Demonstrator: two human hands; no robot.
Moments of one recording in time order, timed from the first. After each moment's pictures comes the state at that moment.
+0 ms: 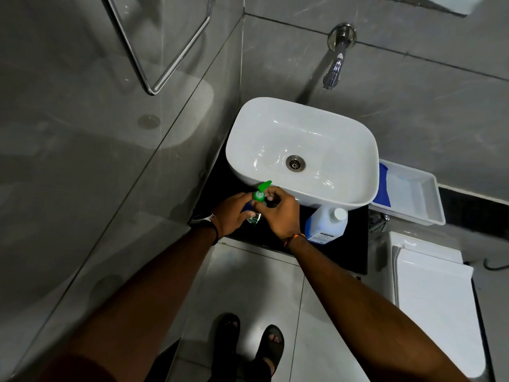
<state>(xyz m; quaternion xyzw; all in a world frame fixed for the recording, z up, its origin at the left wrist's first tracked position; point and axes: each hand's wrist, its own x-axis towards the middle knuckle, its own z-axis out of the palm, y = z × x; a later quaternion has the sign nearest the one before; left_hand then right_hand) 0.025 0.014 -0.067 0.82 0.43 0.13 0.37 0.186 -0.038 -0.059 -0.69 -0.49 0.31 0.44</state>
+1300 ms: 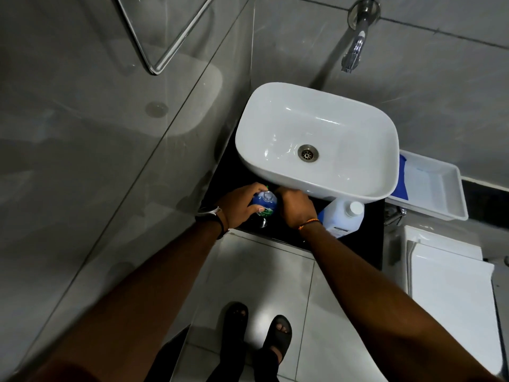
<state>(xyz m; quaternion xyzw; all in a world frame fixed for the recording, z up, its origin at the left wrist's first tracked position) 0.018 0.015 -0.075 0.80 0.43 0.14 0.39 0.210 -0.019 -0.076 -0.71 -0.68 0.19 0.02</state>
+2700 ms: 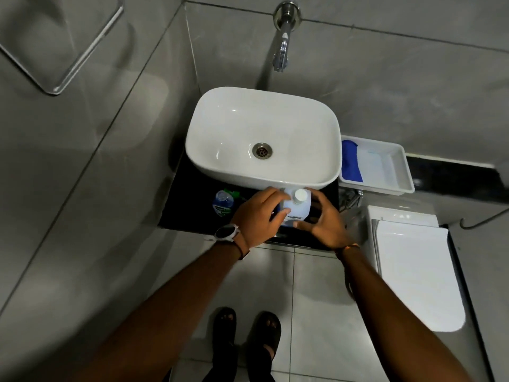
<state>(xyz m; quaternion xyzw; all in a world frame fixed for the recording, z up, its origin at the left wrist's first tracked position) 0.143 -0.066 -0.029 0.86 0.30 0.30 0.28 0.357 -0.140 -0.069 -0.69 -0.48 0.38 0.39</state>
